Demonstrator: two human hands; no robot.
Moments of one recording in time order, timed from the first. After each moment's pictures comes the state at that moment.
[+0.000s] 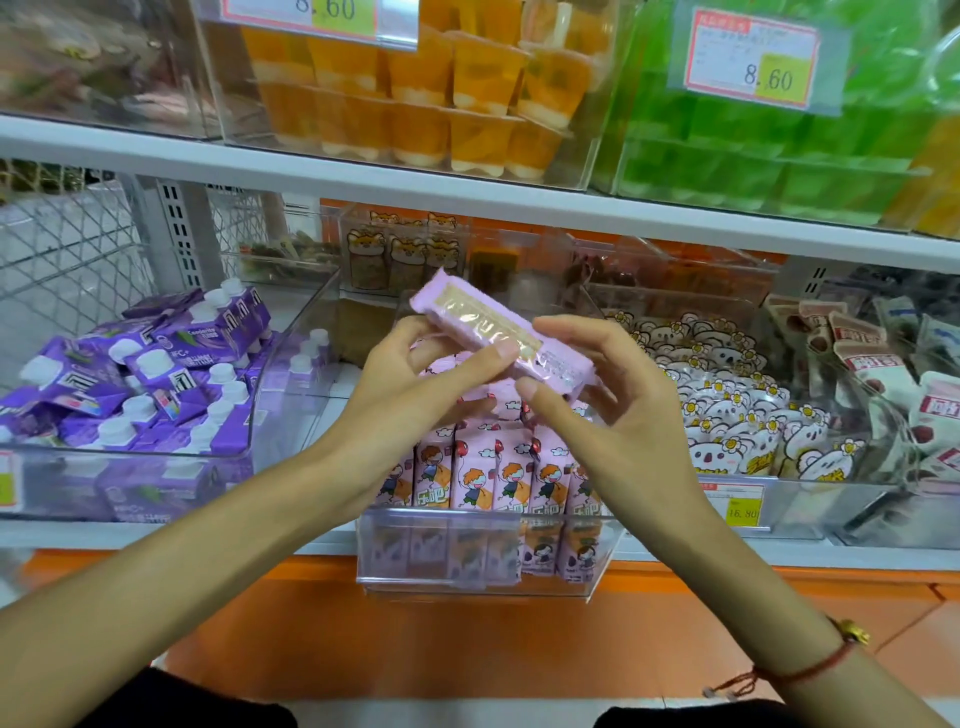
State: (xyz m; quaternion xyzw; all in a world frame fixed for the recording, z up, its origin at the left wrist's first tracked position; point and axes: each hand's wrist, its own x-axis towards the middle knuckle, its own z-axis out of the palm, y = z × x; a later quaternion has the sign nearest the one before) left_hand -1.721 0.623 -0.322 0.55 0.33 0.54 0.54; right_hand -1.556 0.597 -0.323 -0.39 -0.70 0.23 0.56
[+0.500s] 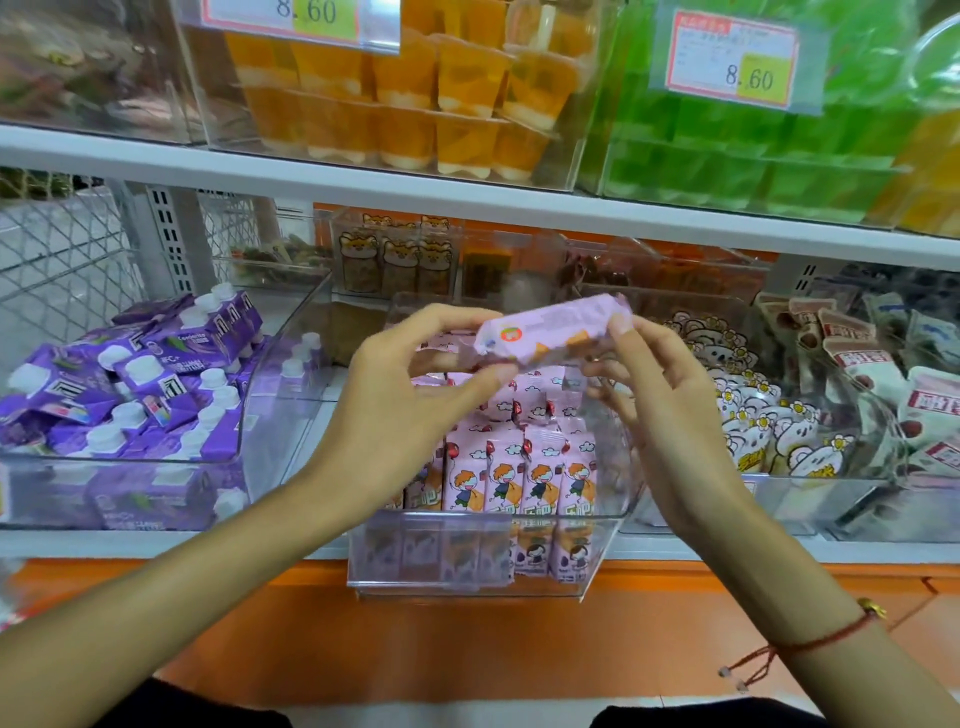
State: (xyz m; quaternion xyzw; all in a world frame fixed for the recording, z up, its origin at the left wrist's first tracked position) left_hand -1.718 0.623 -0.326 0.69 0.32 0.58 0.30; right_hand -1.532 0.612 -0.318 -0.43 -0.49 0.37 0.67
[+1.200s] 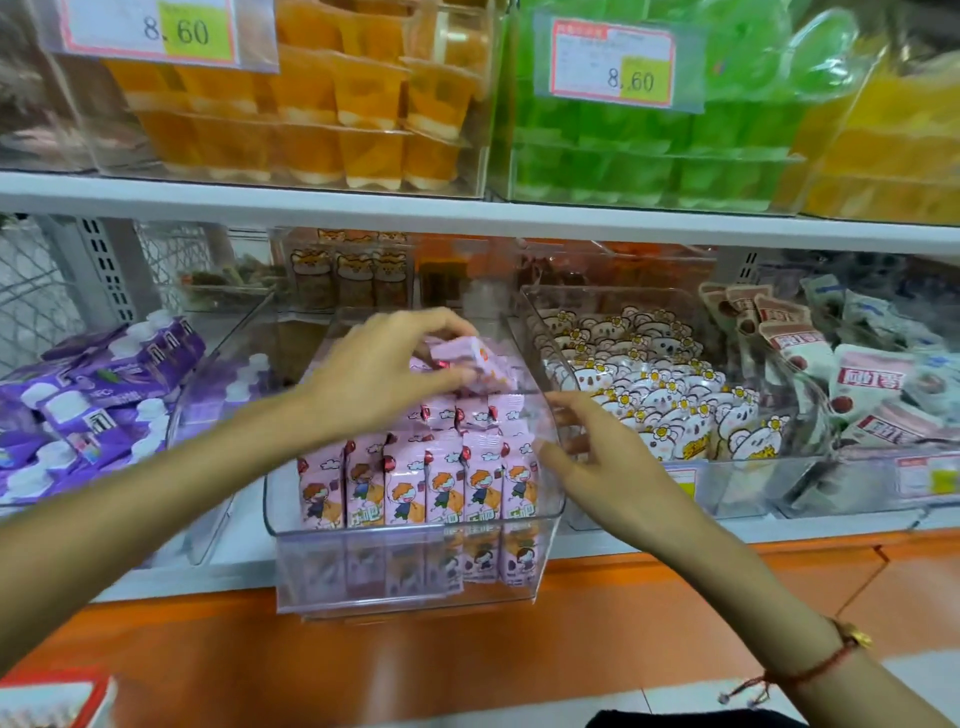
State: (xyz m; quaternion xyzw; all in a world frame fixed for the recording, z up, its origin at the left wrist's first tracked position) left_hand -1.696 0.674 -0.302 0.85 0.40 0.31 0.14; right_hand -1.494 0.598 -0.343 -0.61 -0.68 0.22 0.35
